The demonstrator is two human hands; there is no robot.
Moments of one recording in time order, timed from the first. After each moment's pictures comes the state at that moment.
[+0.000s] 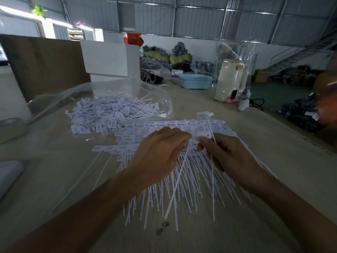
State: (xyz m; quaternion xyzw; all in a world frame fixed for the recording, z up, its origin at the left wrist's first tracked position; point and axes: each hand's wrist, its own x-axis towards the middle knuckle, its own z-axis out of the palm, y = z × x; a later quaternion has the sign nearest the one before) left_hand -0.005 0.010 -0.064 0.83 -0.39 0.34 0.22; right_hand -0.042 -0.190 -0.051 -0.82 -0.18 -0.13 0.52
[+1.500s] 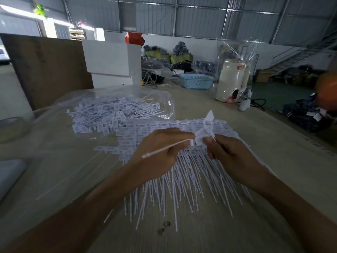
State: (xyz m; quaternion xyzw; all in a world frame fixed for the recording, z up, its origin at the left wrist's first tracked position) left_hand 0.000 0.012 -0.057 0.80 -0.41 0.28 0.34; right_hand -0.032 -0.201 -0.059 -0.88 -0.21 -0.20 0.38
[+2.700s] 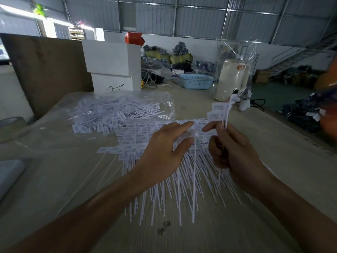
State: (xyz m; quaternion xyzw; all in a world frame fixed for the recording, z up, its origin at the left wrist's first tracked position) left_hand -0.011 -0.002 -0.058 0.82 -0.31 0.24 0.41; right_hand -0.036 -0.194 -0.056 -0.71 -0.16 -0.09 0.68
